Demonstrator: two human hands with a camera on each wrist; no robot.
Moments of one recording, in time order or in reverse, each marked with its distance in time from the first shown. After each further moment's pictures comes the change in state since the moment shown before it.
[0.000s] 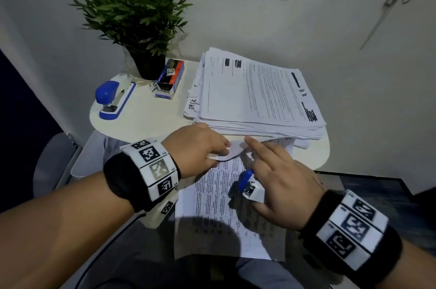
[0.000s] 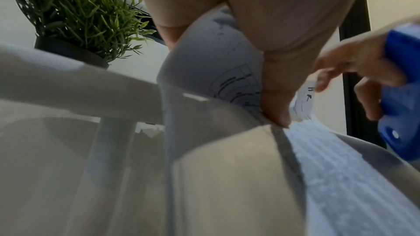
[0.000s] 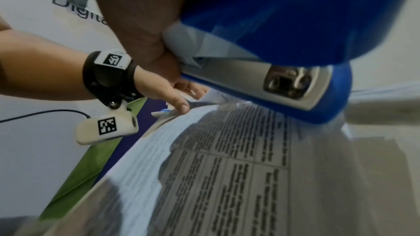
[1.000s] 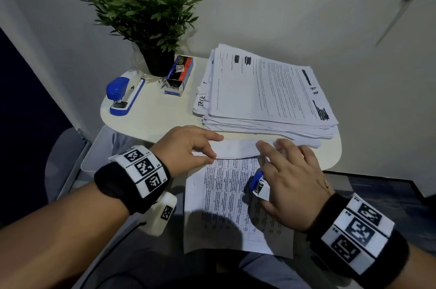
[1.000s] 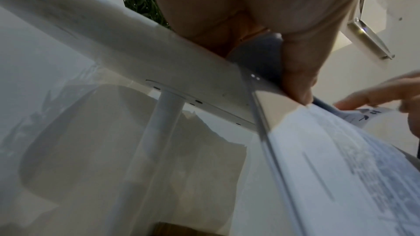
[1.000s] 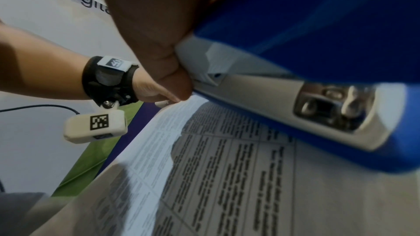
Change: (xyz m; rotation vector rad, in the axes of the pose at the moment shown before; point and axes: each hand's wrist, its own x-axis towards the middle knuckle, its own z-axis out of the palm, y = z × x) left_hand -0.026 -0.032 0.029 -0.555 0.352 -0.082; right_hand 0.000 0.000 0.018 -0.203 -0.014 0.093
